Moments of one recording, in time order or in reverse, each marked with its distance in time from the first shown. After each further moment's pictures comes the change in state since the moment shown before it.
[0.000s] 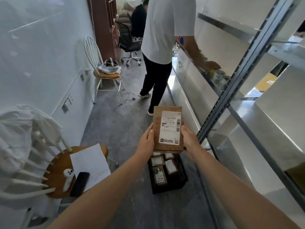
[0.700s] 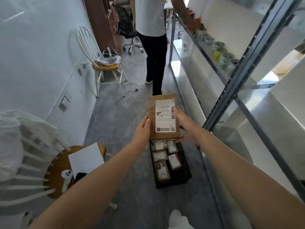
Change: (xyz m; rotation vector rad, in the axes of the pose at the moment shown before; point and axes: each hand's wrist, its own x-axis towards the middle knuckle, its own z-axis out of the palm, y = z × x) left_hand 0.092 0.020 0.059 -0.007 0.096 -0.116; right_hand 0.112 -0.037 -0.051 -0.063 -0.326 0.094
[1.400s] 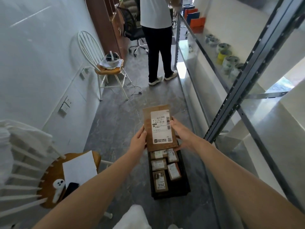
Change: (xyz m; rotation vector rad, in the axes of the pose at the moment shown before) left_hand 0.052 0.003 0.065 -0.111 0.066 -0.181; right_hand 0.073 0.009 -0.076 -0.031 -0.159 0.090
